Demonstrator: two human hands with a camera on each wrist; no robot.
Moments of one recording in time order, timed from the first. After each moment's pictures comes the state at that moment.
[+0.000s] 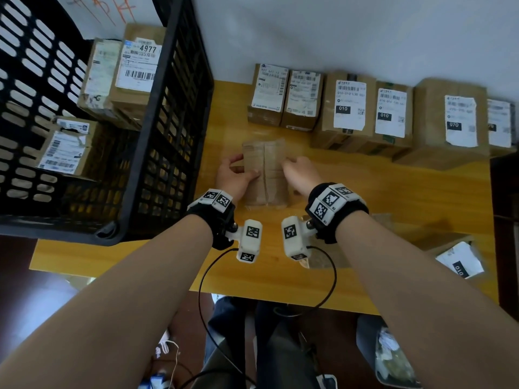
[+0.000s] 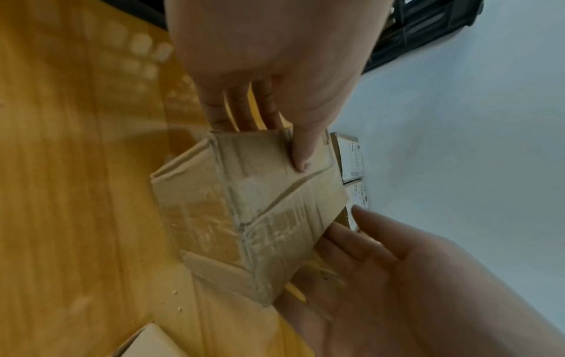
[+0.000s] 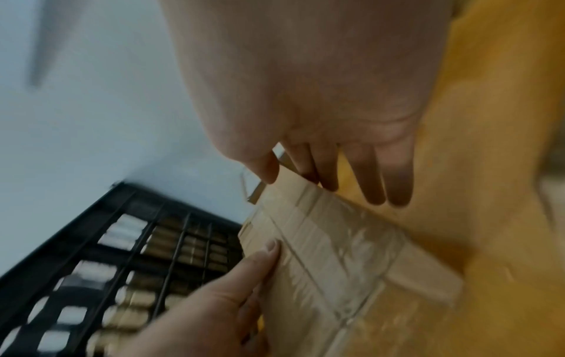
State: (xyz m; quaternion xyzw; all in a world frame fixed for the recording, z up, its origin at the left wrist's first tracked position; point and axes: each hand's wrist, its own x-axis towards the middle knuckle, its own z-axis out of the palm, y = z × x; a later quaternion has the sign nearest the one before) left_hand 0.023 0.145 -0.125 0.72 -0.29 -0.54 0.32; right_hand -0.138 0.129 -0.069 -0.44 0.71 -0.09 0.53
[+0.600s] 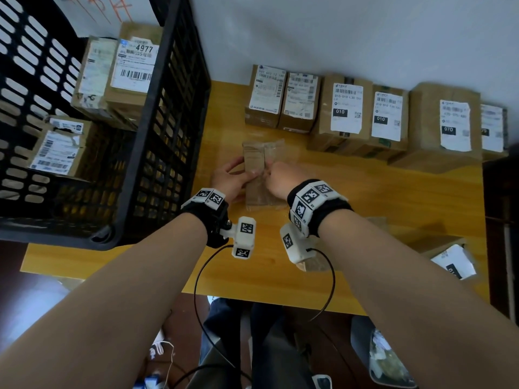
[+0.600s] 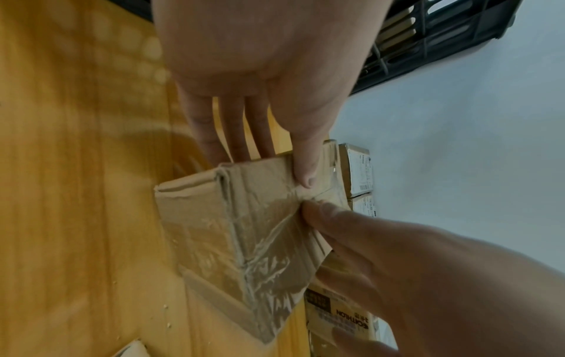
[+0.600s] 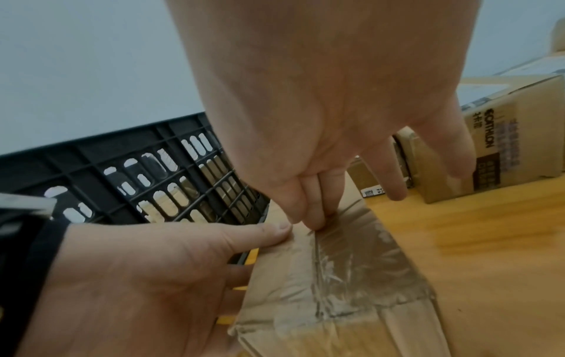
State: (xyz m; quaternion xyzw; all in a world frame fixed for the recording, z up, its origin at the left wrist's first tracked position) left_hand 0.027 0.146 -0.121 0.66 -0.21 -0.64 0.33; right_hand -0.113 0.121 -0.059 -0.66 0.64 0.15 0.37
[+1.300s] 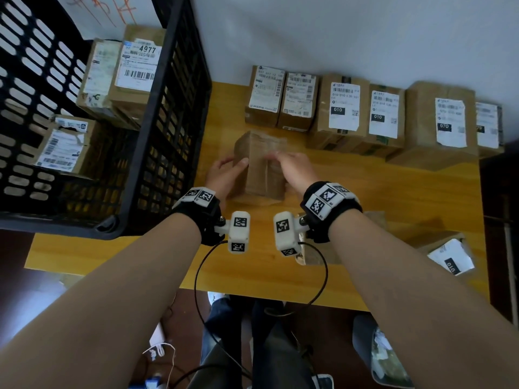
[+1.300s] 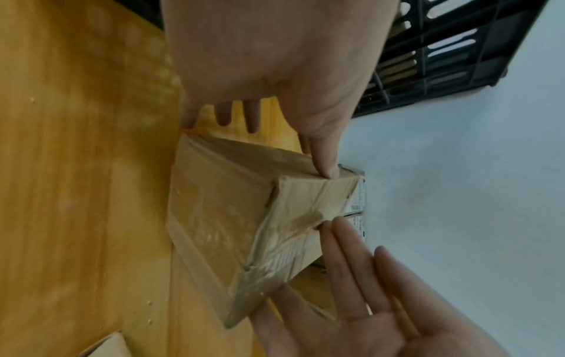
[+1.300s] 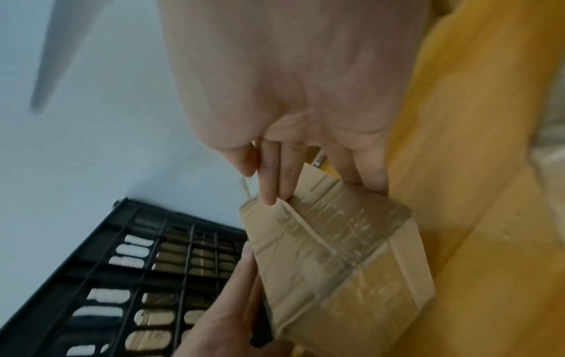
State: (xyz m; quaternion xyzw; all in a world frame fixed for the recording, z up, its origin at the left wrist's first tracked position) left_hand 0.035 0.153 -0.109 0.70 -0.19 -0.60 0.32; right_hand -0.130 0.138 -0.055 -0.38 0.69 -0.21 0.58
